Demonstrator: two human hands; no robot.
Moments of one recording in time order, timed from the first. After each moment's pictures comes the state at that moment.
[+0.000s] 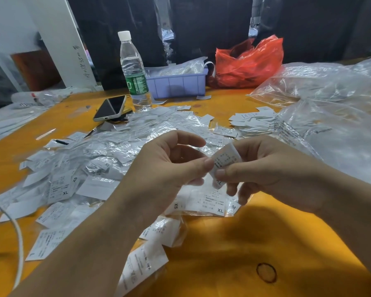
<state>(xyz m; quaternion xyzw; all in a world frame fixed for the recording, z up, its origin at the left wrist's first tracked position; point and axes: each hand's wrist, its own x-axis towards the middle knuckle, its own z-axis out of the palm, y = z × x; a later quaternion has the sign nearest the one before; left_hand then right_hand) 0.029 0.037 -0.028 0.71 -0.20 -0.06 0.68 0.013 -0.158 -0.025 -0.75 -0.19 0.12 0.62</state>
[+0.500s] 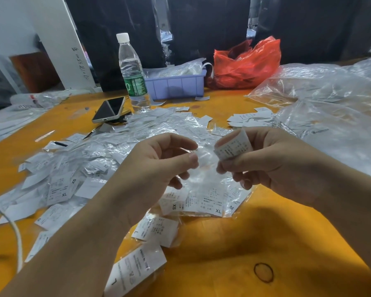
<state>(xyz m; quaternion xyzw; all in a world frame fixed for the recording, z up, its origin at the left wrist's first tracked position) 0.032 0.045 -0.022 0.74 -0.16 -0.08 0.65 0.017 -0.165 -0.021 -0.71 -0.13 0.09 0.69</state>
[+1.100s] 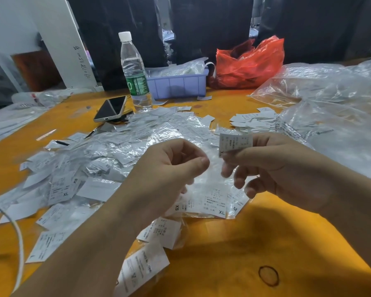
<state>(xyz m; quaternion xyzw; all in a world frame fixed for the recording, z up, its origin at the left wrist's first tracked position) 0.033 0.039 -0.031 0.80 -0.19 -0.04 0.58 0.015 -0.161 -0.022 -0.72 -0.10 0.12 0.68</state>
